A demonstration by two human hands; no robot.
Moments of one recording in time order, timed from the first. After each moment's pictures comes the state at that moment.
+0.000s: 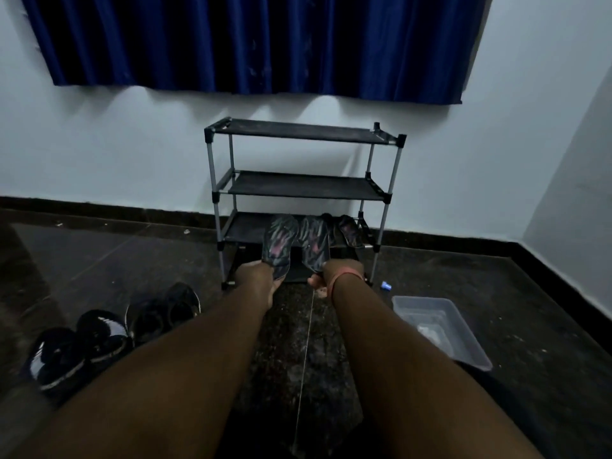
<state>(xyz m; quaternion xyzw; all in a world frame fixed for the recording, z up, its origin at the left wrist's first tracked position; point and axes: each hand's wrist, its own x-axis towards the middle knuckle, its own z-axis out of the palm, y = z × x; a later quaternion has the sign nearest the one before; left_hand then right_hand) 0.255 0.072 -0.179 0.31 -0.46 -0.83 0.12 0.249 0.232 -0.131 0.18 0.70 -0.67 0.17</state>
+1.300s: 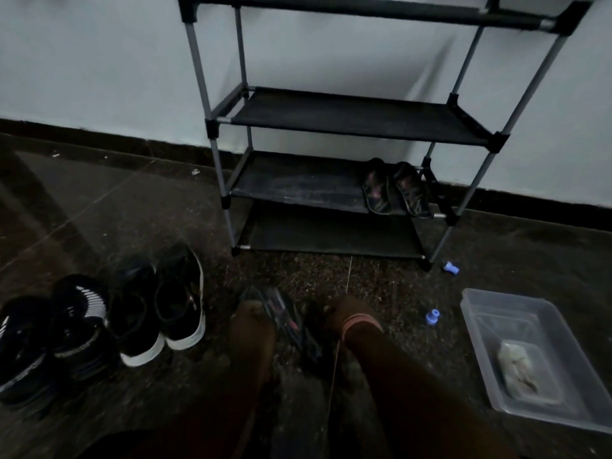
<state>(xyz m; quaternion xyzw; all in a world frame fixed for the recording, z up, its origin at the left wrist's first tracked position) 0.214 0.025 -0.374 0.39 -0.78 -0.46 0.18 0.122 0.175 -0.335 -0.03 0.95 -0.22 0.21</state>
